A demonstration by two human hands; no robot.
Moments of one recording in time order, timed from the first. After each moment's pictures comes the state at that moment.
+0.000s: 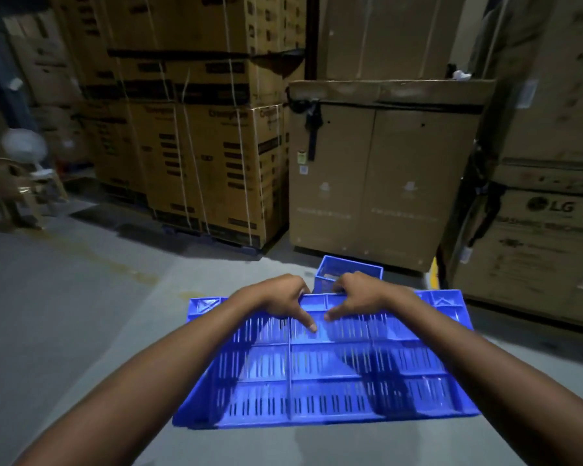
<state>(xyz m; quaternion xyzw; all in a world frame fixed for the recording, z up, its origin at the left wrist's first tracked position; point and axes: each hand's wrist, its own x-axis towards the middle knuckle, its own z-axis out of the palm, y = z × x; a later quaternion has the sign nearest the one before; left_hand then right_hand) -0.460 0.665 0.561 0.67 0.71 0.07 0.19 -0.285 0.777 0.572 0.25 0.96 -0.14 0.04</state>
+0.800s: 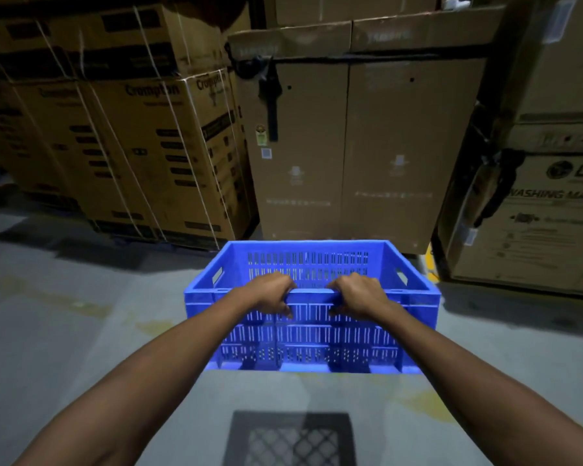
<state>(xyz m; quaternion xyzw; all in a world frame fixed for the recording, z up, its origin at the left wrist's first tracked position) -0.646 1.028 0.501 0.70 0.70 -0.07 0.13 -0.445 1.110 0.481 0.36 0.93 -0.06 0.00</state>
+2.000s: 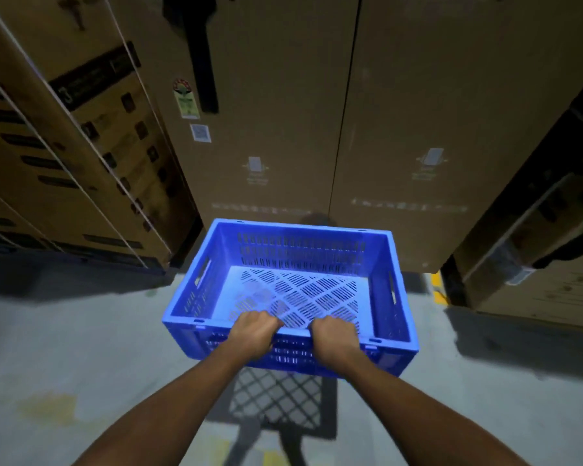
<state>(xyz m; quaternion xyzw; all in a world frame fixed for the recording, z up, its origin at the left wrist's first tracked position) -0.874 1.555 0.279 0.70 0.70 -0.14 0.10 -0.702 1.609 0.291 0.44 0.88 -0.11 0.13</state>
